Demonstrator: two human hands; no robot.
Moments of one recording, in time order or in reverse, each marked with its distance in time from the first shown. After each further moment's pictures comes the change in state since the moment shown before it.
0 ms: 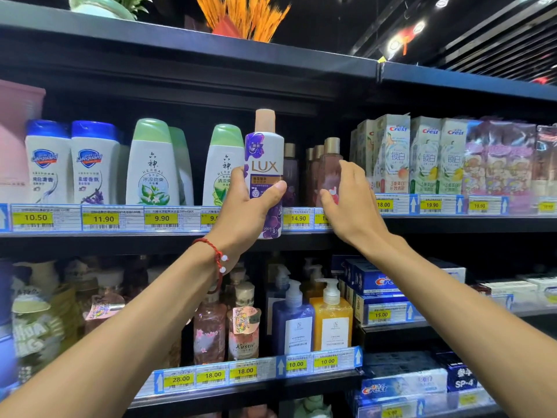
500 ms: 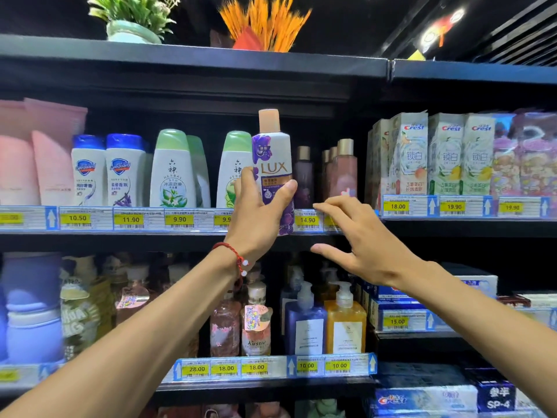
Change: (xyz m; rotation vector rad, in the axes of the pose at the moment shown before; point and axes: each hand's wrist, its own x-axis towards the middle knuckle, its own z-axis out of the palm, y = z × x) left_hand -0.002 -0.005 0.012 0.238 0.166 0.106; right_hand -0.038 0.034 -0.005 -0.071 -0.188 -0.601
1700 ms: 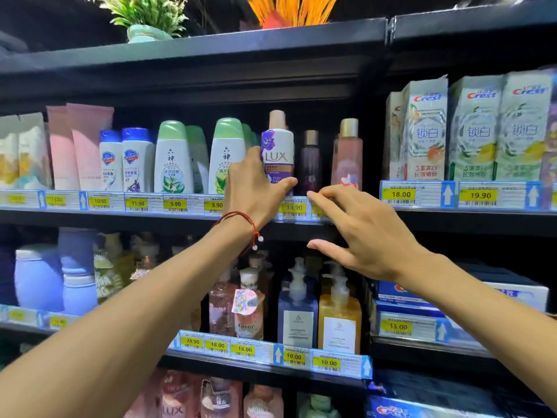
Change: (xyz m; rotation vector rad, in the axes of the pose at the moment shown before) left_hand 0.032 -0.009 0.037 0.705 0.297 0.159; right_hand -0.005 0.037 0.012 -0.175 0.167 -0.232
